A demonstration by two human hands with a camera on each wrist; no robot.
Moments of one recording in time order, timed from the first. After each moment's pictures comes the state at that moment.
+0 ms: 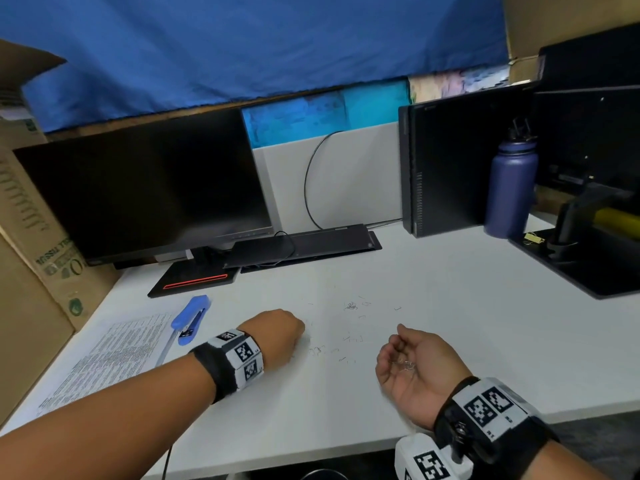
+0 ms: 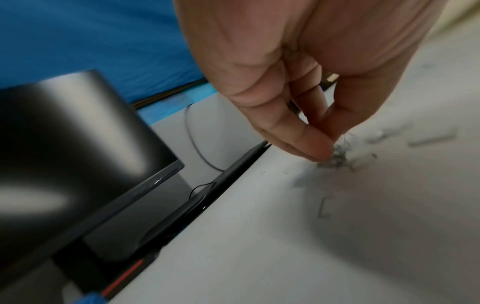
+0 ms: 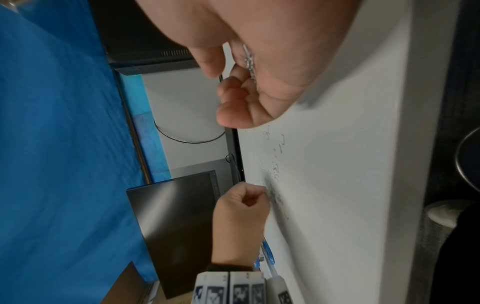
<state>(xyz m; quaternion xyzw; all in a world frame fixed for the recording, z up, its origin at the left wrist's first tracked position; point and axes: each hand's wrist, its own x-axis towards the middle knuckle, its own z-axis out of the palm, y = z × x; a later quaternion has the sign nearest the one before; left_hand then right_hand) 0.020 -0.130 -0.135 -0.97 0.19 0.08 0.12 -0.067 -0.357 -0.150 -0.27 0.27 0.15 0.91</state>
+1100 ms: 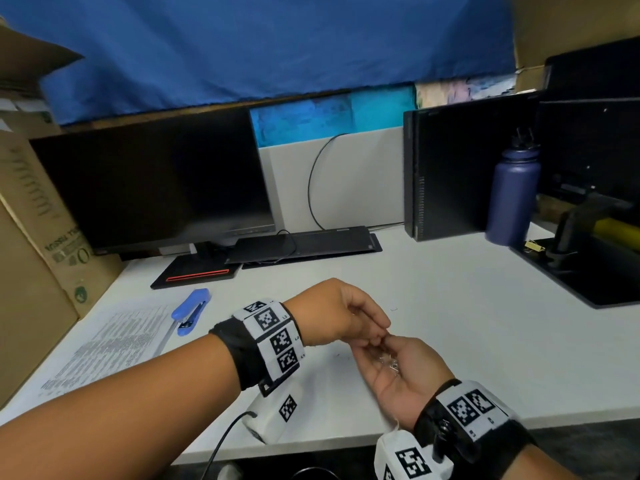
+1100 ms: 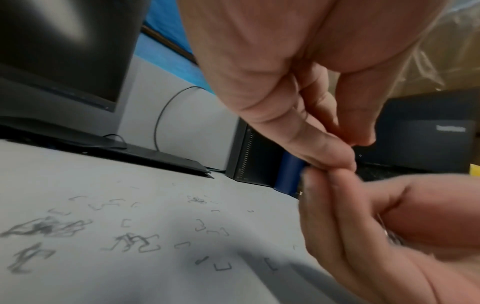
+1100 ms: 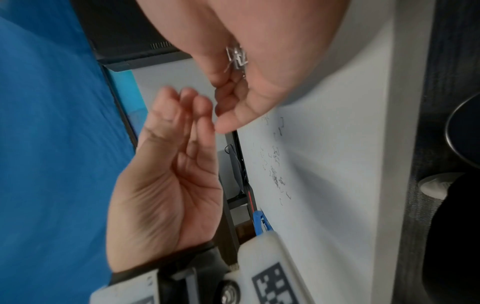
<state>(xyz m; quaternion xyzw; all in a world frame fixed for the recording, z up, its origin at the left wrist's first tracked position) -0.027 -0.217 -0.081 -0.83 0.21 0.22 -0.47 -0.071 -0.349 -0.152 -0.22 0.19 0.14 0.95</state>
